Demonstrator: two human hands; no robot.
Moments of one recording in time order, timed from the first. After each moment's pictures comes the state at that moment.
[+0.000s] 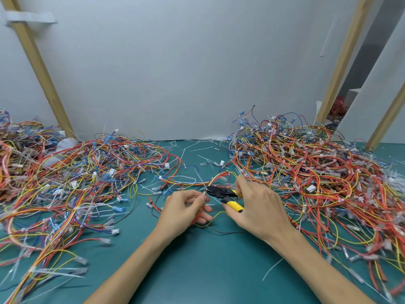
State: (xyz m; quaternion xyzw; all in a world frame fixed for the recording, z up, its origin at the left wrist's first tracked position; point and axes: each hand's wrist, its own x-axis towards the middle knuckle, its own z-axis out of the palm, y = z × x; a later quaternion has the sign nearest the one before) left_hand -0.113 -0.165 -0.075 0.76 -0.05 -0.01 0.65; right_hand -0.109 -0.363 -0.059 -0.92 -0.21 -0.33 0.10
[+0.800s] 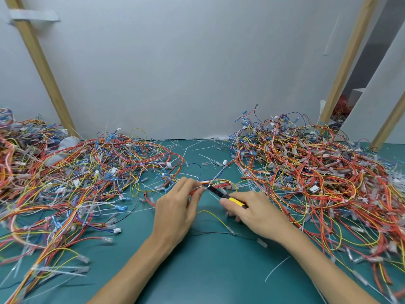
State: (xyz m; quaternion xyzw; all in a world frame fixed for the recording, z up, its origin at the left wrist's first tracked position) left_hand -0.117 -0.157 -0.077 0.87 -0.14 0.34 0.32; right_hand -0.103 -0.364 -0.059 -0.92 -0.20 -0.02 0.33
